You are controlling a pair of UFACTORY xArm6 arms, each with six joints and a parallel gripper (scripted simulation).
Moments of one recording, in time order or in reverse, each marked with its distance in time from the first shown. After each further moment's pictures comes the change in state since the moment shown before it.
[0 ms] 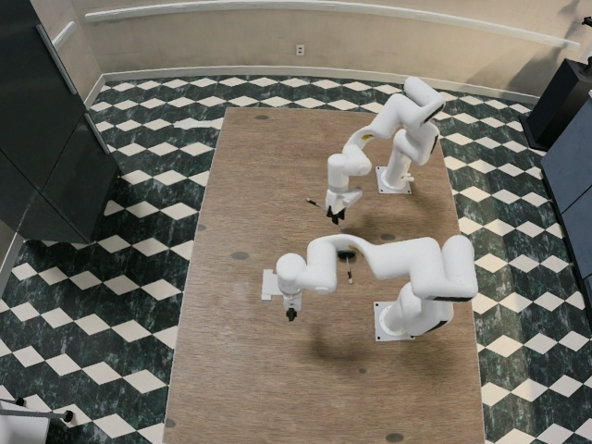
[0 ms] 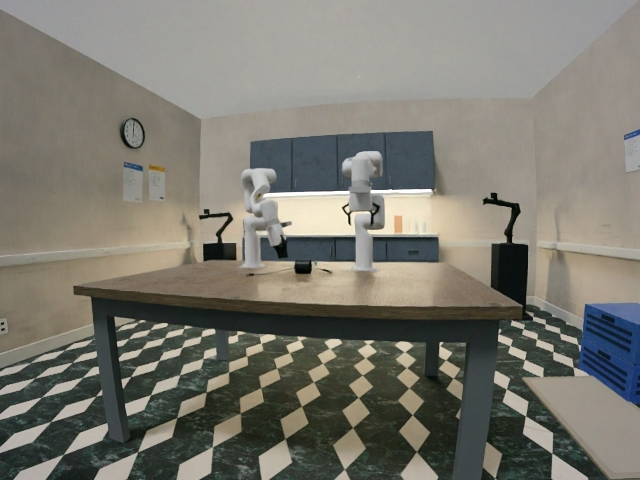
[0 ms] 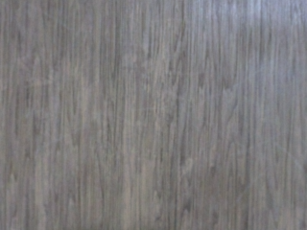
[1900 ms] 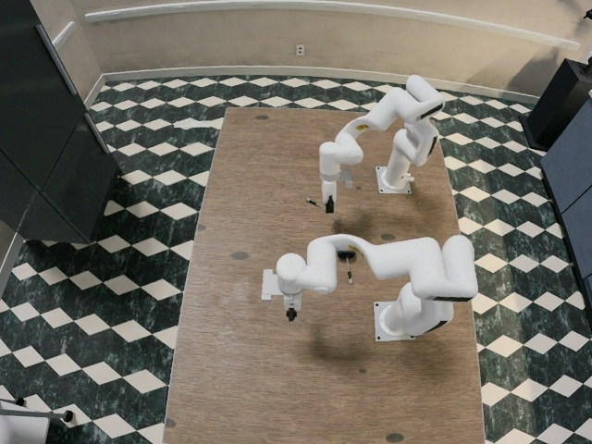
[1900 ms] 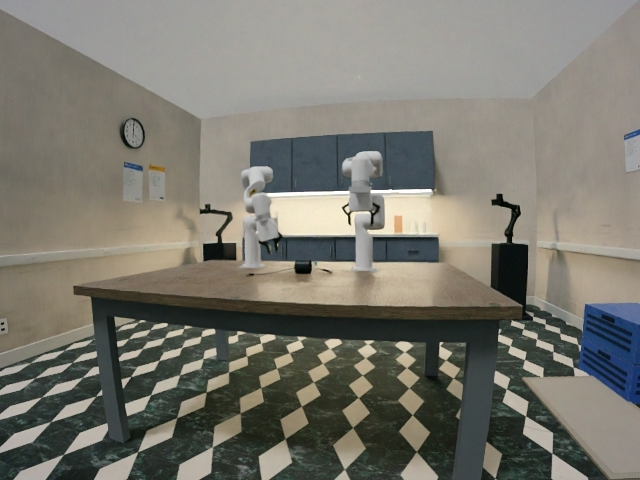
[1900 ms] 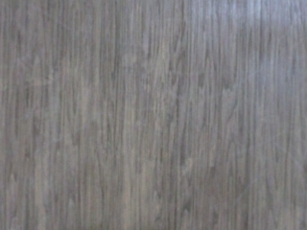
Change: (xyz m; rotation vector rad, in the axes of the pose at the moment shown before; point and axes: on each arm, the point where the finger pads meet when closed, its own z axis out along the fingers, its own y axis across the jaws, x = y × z) left arm 0.000 0.000 0.000 0.000 0.000 0.000; right arm -0.043 0.003 -0.039 0.009 -0.027 -0.774
